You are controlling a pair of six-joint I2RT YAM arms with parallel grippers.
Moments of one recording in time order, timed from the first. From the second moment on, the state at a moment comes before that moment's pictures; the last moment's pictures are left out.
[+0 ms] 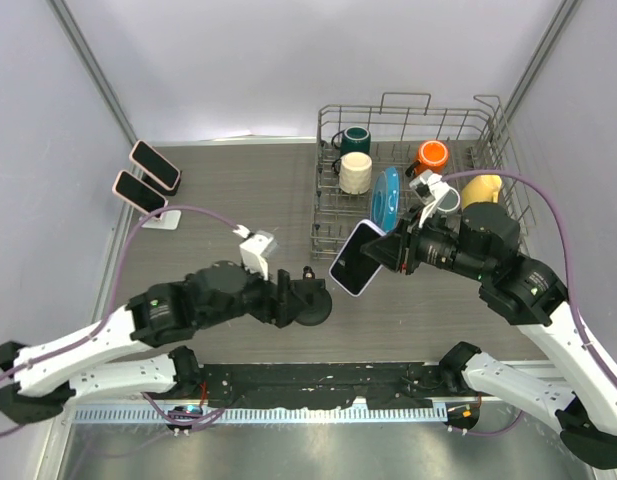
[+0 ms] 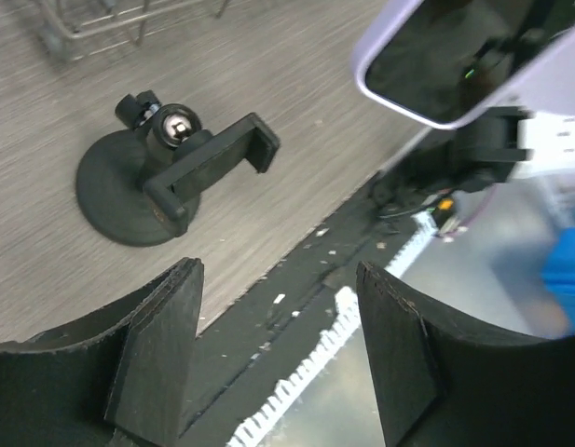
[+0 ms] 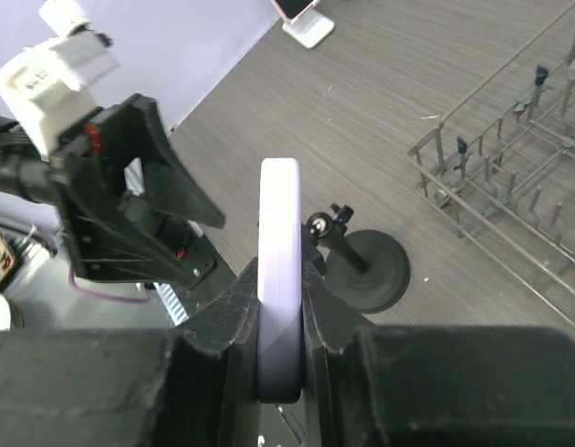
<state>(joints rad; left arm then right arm) -1.13 0.78 0.95 -0.61 -0.13 -0.65 0.68 0.82 1.20 -0.61 -0.29 0.37</state>
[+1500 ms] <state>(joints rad) -1.26 0.98 0.84 -0.52 -0.59 -0.62 0.72 0.93 1.10 -0.51 -0.53 0.21</state>
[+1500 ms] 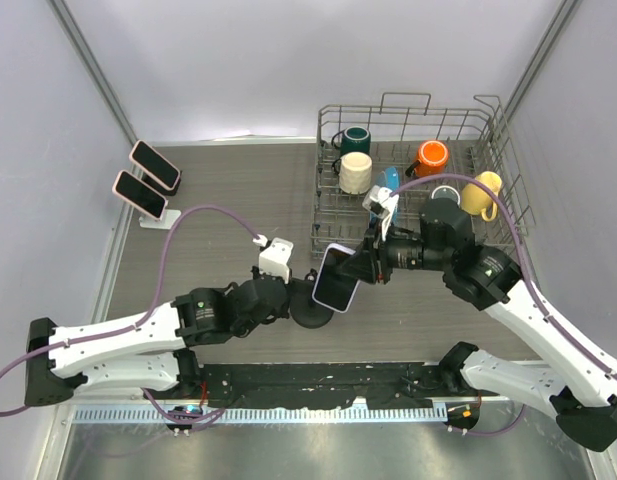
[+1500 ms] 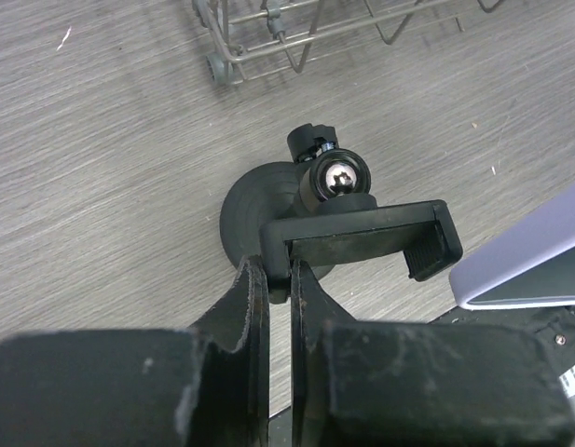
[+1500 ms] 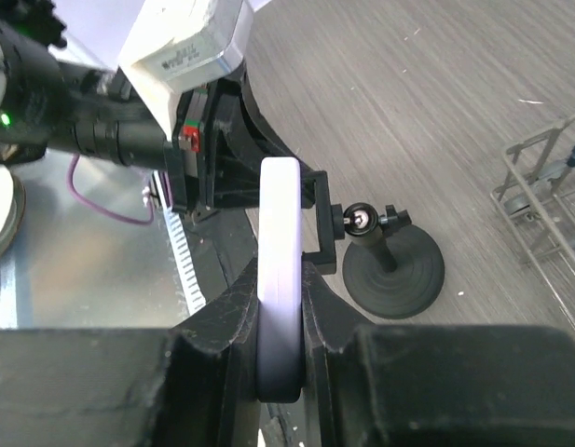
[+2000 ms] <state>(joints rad) -1.04 0.81 0.74 -0.46 -0.11 -0.24 0.95 1.05 0.91 -0.06 -0.82 0.01</state>
